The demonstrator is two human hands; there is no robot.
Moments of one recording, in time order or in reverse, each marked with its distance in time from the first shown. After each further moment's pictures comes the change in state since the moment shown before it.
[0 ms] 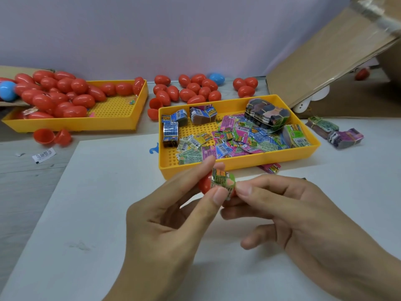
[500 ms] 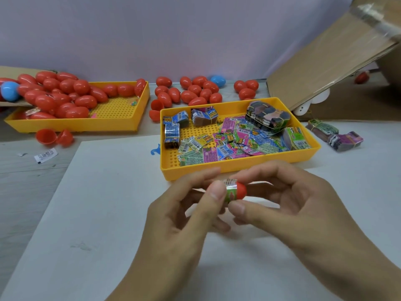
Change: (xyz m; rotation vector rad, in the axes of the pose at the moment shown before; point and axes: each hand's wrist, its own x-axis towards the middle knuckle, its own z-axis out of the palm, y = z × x) left_hand -0.002 0.000 0.000 0.004 -0.077 -0.258; right_hand 0.002 0.009 -0.005 -0.285 0.060 -0.357
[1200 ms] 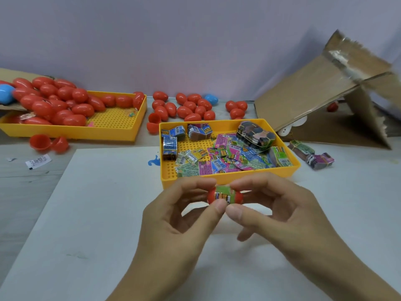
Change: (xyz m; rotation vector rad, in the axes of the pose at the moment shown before) left_hand 0.007 -0.001 -0.004 -0.005 0.024 0.170; right_hand 0.000 -0.009 0.000 -0.141 0.009 -0.104
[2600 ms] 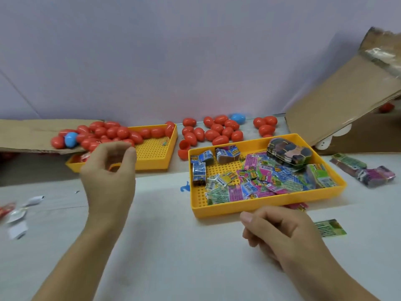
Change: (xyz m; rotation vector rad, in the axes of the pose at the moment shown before) left_hand 0.105 0.017 -0.110 0.588 0.550 0.230; right_hand 0.027 0.027 0.022 0.088 -0.042 0.109
